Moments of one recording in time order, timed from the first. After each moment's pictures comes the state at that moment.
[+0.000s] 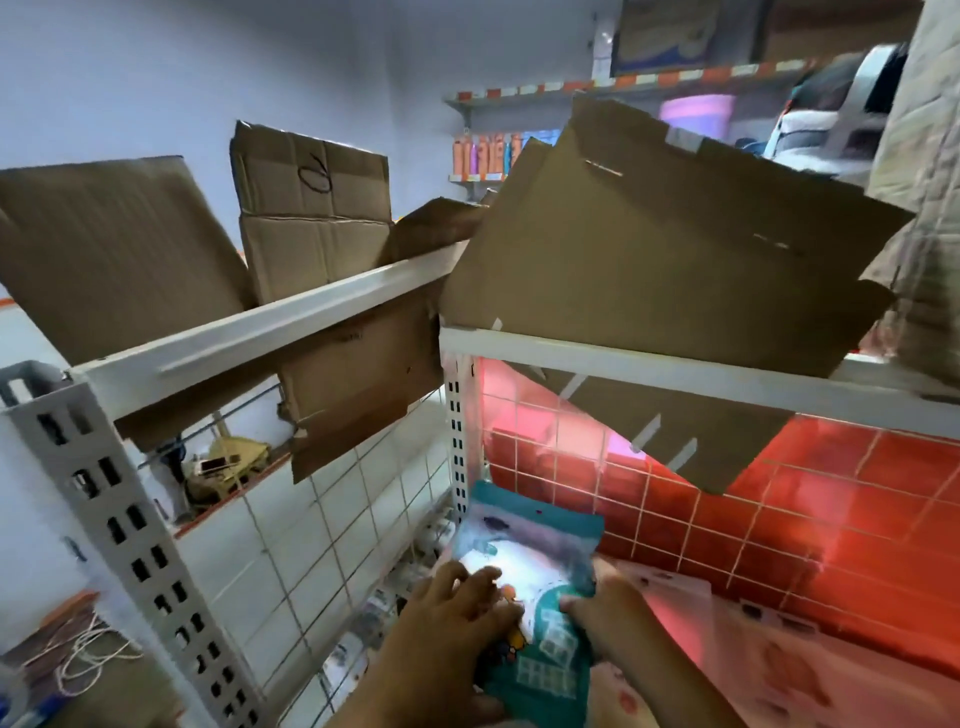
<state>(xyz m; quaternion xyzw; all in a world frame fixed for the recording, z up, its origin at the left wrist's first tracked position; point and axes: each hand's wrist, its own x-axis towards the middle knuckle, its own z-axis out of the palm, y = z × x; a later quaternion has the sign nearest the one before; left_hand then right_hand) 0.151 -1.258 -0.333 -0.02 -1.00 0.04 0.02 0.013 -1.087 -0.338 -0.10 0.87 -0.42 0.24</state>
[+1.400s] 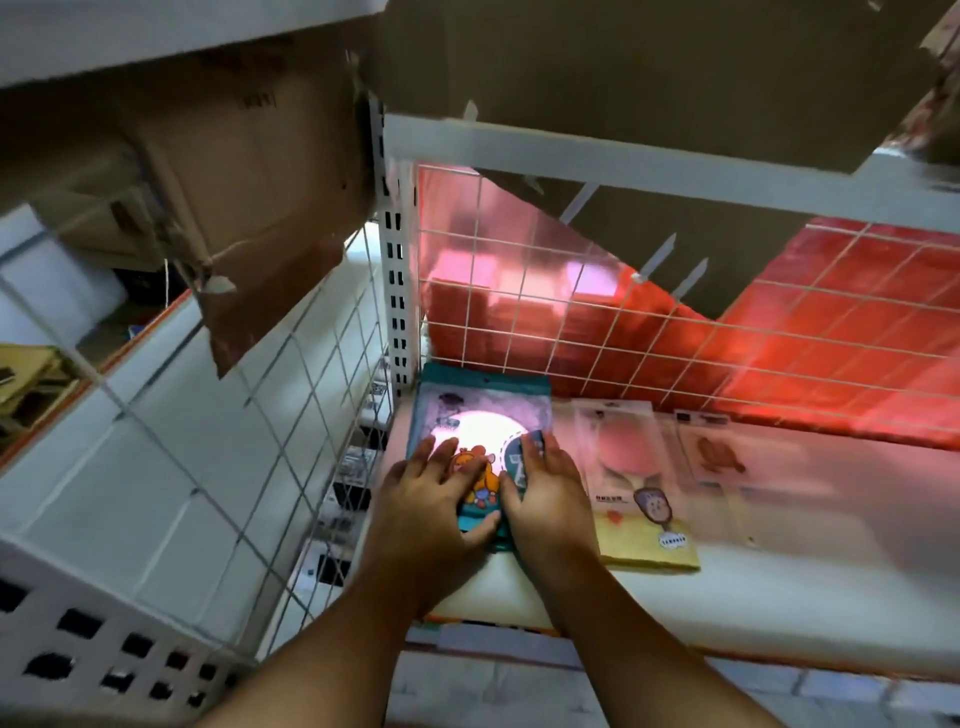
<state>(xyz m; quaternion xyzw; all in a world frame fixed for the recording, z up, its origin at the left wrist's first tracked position) 0.115 -1.311 -0.437 -0.02 -0.98 -0.15 0.10 0.062 -1.150 -0.434 -0.08 0.97 -0.22 -0.01</state>
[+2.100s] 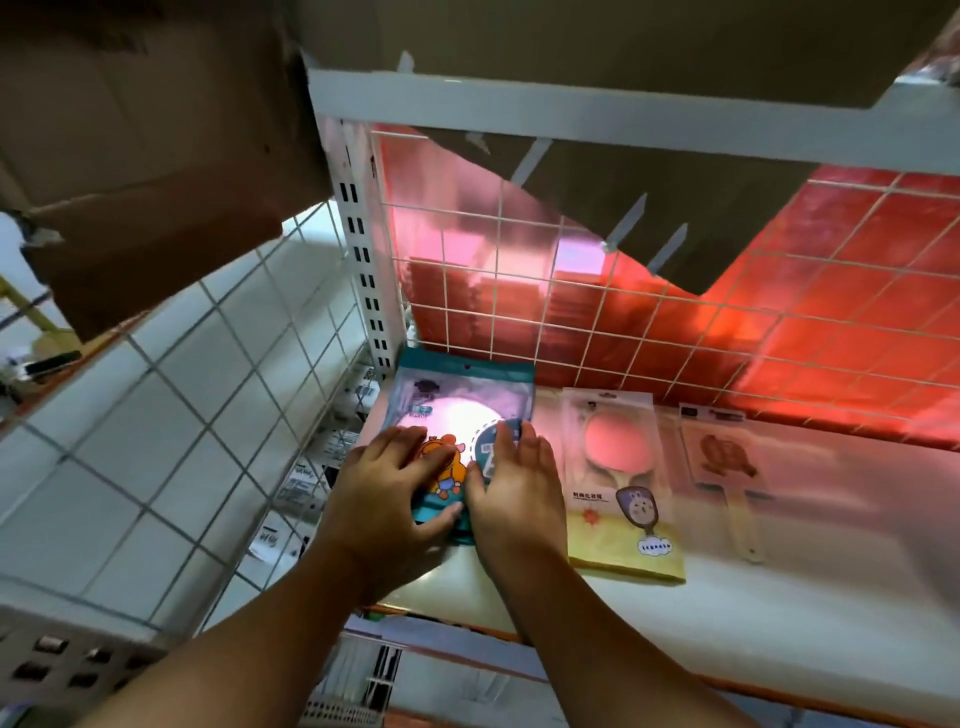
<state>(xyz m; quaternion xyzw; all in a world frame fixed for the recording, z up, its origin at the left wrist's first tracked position) 0.108 -1.308 -0.442 0.00 -0.99 -0.12 0.09 0.055 -1.143 -0.441 -0.11 0.97 -0.23 0.00</state>
